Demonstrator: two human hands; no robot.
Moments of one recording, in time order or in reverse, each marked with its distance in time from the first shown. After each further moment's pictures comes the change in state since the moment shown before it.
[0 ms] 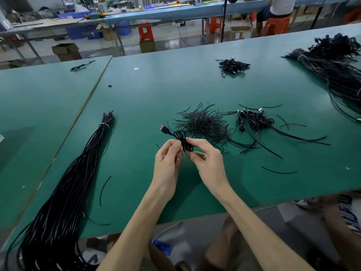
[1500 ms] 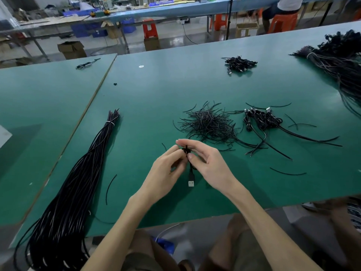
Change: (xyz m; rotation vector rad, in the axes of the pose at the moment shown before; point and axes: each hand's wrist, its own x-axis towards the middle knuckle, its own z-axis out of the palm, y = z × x) left_hand -0.003 0.010 -0.045 0.991 -0.330 0.451; right_hand 0.001 -0.011 -0.005 0.020 -0.335 0.021
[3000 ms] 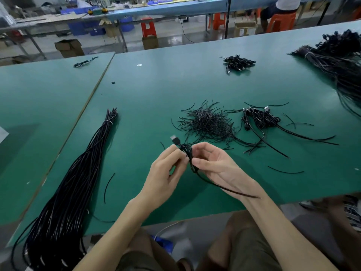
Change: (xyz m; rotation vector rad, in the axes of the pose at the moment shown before) left_hand -0.011 0.022 -0.002 -0.013 0.119 0.098; right_hand -0.012 -0.006 -0.020 0.705 -0.091 0.285
